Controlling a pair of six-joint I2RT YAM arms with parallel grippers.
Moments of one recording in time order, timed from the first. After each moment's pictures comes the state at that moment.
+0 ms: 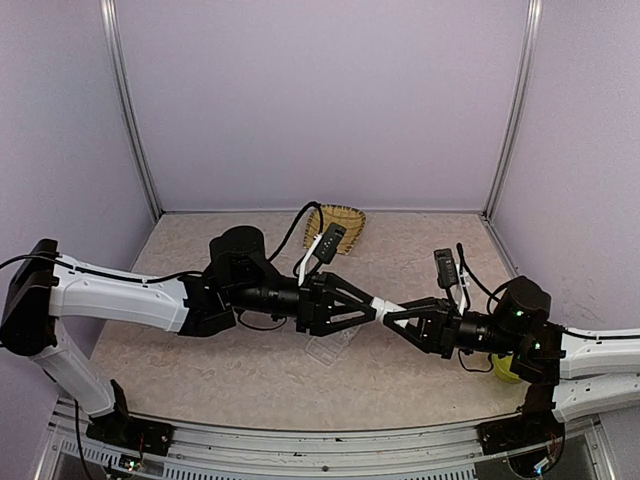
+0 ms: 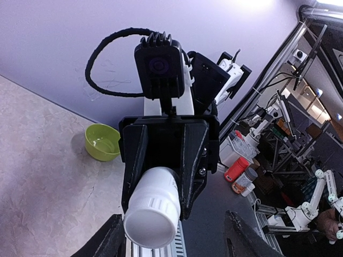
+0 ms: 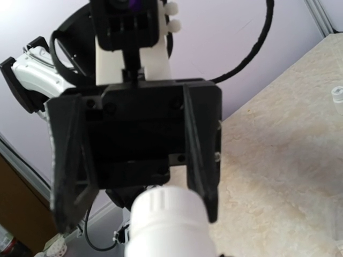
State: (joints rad) left arm -1.07 1.58 0.95 0.62 0.65 -0.53; right arm 1.01 0.87 0.34 0.61 -0.32 0.63
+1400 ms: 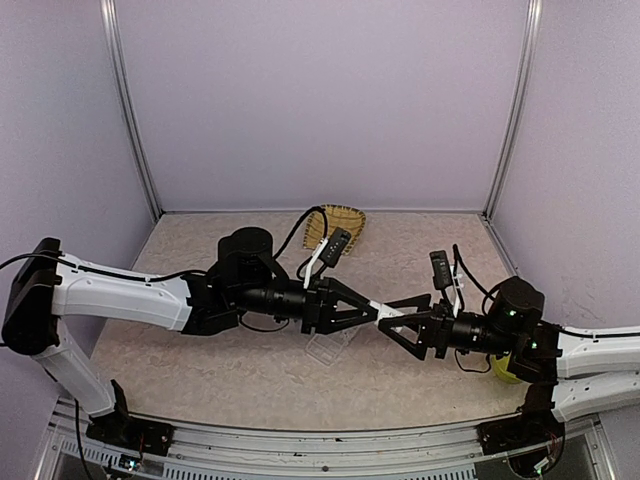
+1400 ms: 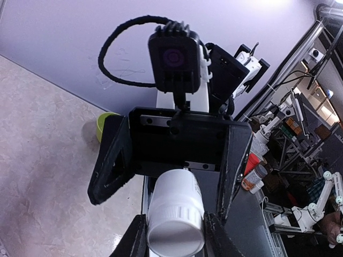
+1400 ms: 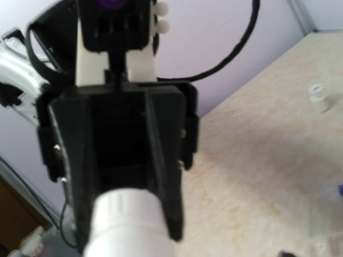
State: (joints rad) left arm -1.07 1.60 0.97 0.54 0.62 -0.51; right arm 1.00 0.90 0.34 0.60 -0.28 0.59
